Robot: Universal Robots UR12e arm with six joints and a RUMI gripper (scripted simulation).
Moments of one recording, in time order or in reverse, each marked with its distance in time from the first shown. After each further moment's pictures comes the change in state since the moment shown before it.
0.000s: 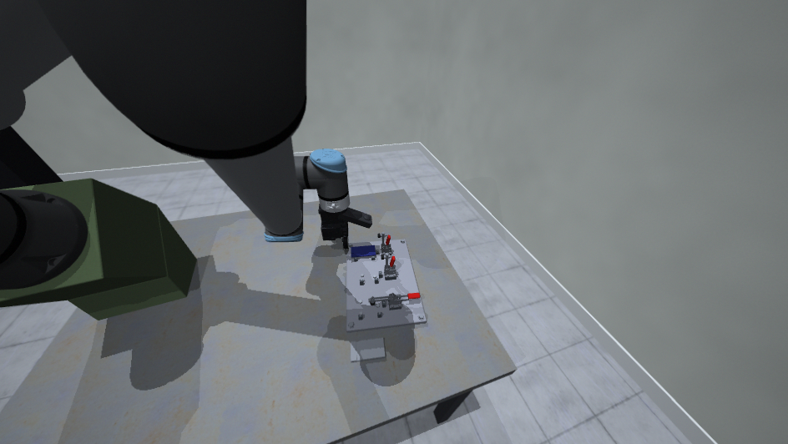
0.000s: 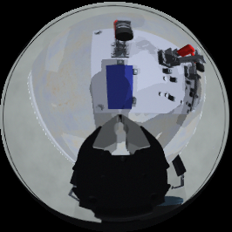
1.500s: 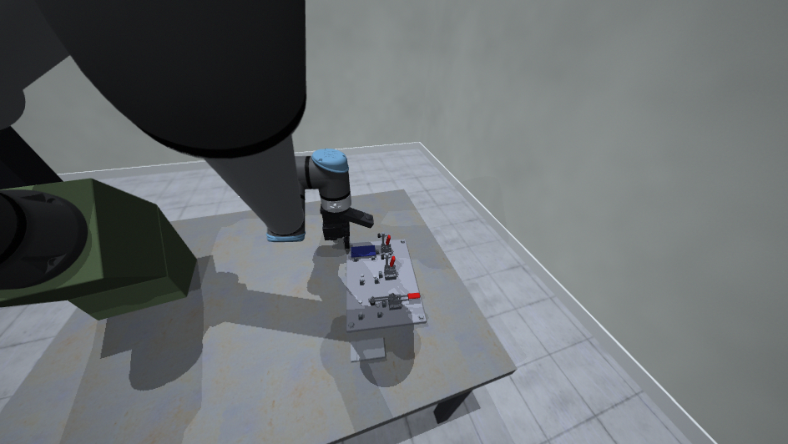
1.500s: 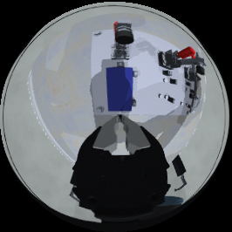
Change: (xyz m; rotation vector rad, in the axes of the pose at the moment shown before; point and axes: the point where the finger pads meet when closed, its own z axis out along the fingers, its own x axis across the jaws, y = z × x) arm 0.000 -0.005 0.000 0.000 0.000 0.000
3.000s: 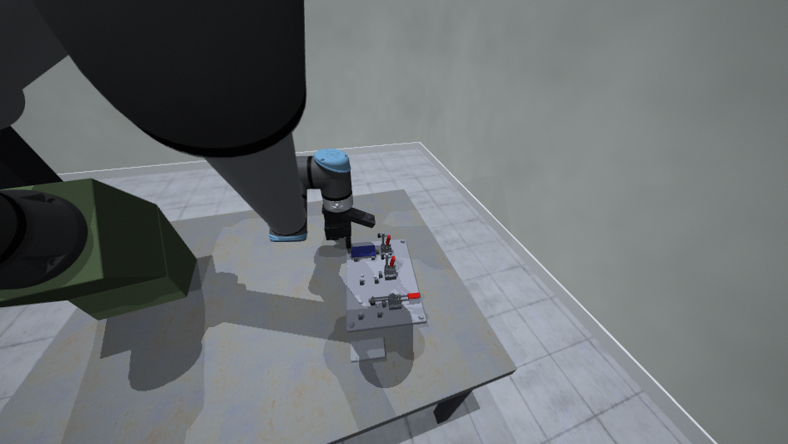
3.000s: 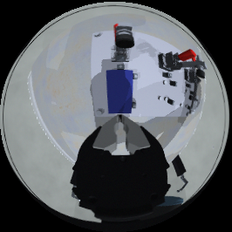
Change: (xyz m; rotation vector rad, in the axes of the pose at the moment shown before) arm 0.000 -0.005 0.000 0.000 0.000 0.000
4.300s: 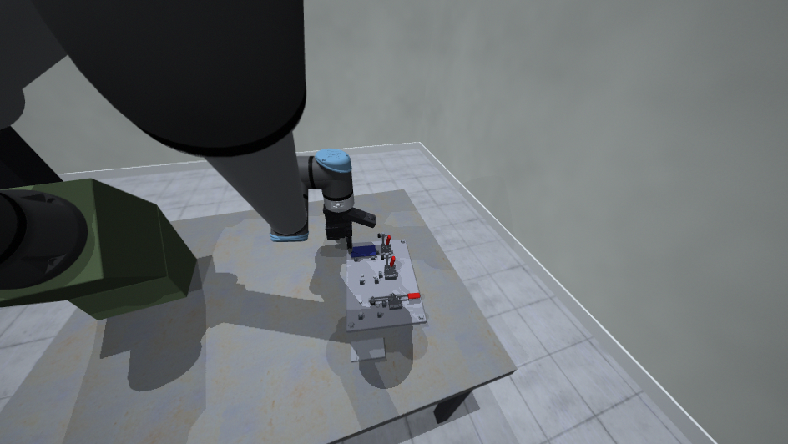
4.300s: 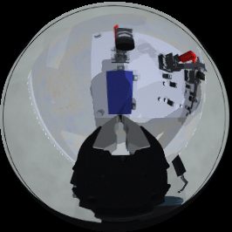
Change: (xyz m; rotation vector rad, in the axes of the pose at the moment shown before) arm 0.000 -0.003 0.000 0.000 0.000 0.000
